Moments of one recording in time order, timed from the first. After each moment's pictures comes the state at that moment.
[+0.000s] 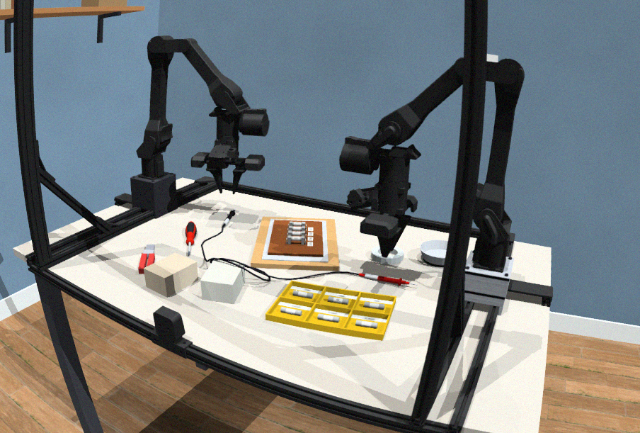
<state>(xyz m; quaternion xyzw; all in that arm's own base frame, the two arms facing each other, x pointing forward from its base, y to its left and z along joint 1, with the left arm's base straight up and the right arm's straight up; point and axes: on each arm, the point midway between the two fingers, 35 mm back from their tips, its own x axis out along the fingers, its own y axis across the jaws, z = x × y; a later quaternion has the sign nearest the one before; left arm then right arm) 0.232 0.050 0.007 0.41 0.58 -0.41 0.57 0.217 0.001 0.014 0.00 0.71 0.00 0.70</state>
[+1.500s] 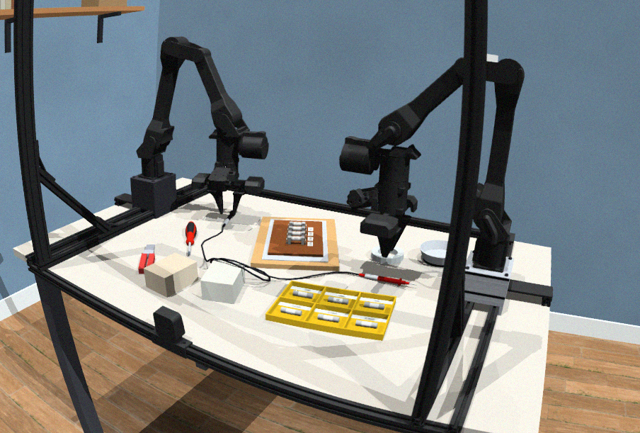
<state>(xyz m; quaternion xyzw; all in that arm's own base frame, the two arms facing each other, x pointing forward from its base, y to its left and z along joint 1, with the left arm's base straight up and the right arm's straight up) 0.232 0.050 -0.050 0.41 0.57 -0.42 0.57 0.217 0.001 0.014 0.00 0.71 0.00 0.70</state>
